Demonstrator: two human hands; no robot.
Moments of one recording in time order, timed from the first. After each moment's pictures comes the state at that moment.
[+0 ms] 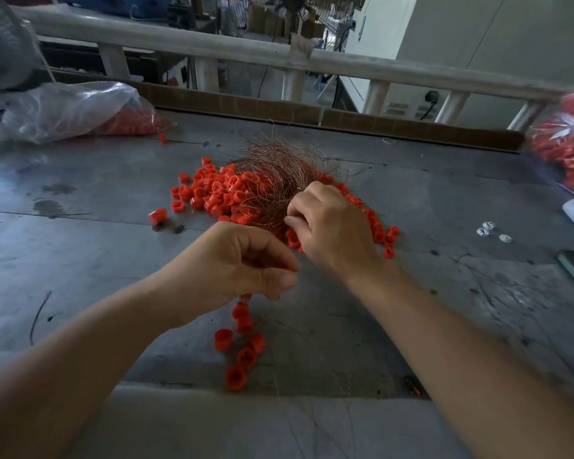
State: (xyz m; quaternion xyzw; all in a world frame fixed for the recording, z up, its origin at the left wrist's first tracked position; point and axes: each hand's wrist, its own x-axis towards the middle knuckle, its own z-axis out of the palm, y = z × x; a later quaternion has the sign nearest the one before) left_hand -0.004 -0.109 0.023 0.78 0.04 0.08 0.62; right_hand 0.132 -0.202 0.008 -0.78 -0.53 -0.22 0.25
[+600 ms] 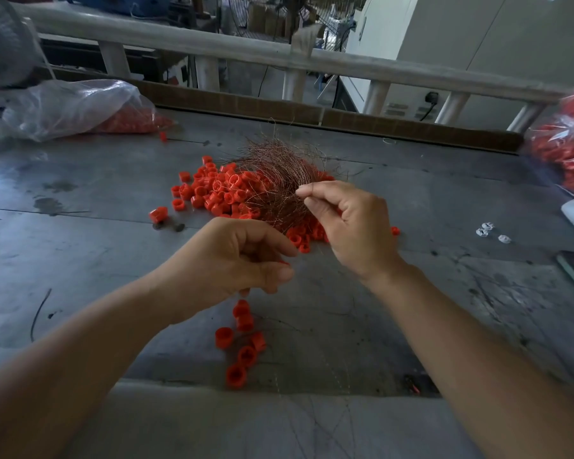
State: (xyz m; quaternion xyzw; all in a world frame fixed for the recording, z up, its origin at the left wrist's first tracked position) left_hand -0.002 -0.106 0.020 0.79 0.04 0.10 0.61; right_hand 0.137 -0.215 0.017 -0.72 -0.49 -0.14 0.47
